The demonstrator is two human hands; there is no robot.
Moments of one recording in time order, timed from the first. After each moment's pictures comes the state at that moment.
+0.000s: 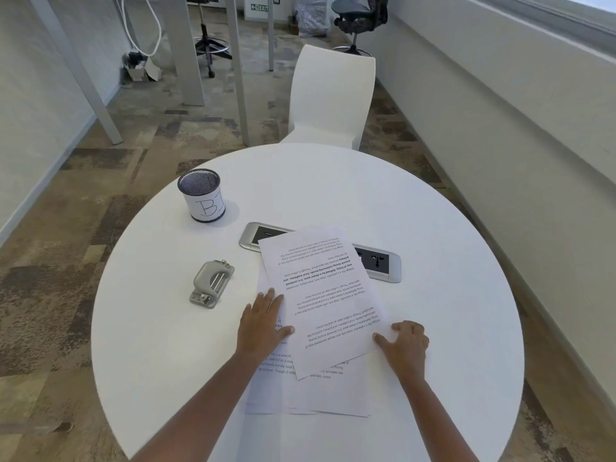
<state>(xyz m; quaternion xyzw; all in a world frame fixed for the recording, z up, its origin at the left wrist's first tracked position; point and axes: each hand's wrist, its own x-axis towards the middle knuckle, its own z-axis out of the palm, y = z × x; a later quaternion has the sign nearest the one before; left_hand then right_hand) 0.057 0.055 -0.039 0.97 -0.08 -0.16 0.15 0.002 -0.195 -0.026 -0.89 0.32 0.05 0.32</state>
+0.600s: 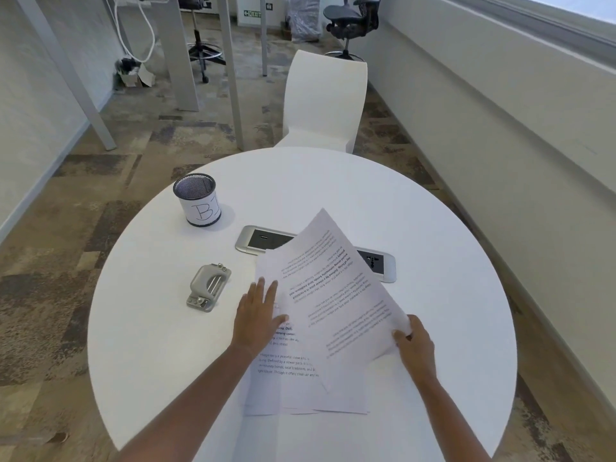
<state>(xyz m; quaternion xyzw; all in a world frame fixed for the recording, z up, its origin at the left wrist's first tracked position) 0.065 0.054 -0.017 0.98 -0.08 -0.11 0.11 -0.008 -0.216 -0.010 -0.85 0.29 -0.01 0.44</state>
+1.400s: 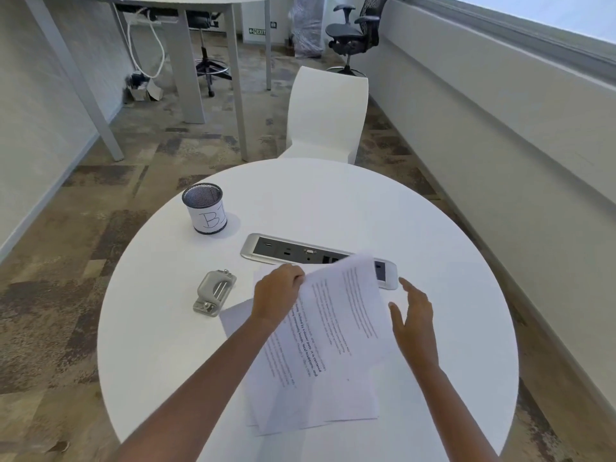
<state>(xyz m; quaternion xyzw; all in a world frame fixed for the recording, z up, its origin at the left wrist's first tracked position) 0.086 0.027 0.054 0.95 -0.10 0.05 0.30 0.007 -0.197 0.035 -0.91 0.12 -0.16 0.36</state>
